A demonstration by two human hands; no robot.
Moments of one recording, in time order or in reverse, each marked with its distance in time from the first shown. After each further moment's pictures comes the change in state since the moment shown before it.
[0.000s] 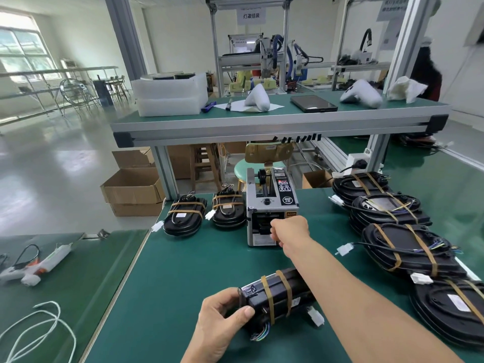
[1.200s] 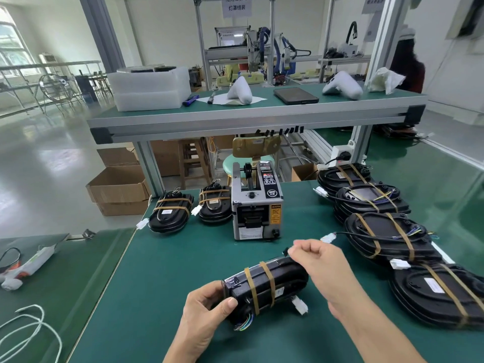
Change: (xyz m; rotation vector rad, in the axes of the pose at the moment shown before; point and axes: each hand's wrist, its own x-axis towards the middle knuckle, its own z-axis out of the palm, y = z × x) left_hand 0.002 -0.008 -0.003 -0.029 0.006 -0.010; right_hand -0.079 0.058 -0.115 0.048 -0.192 -0.301
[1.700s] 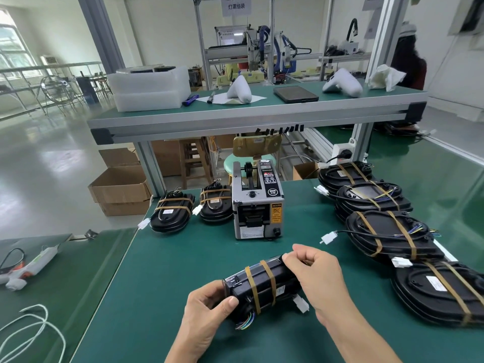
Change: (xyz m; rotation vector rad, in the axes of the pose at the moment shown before) left_hand -0.002 0.004 0.002 0.016 0.018 0.000; right_hand -0.008 0.018 0.016 -0.141 0.094 -0.029
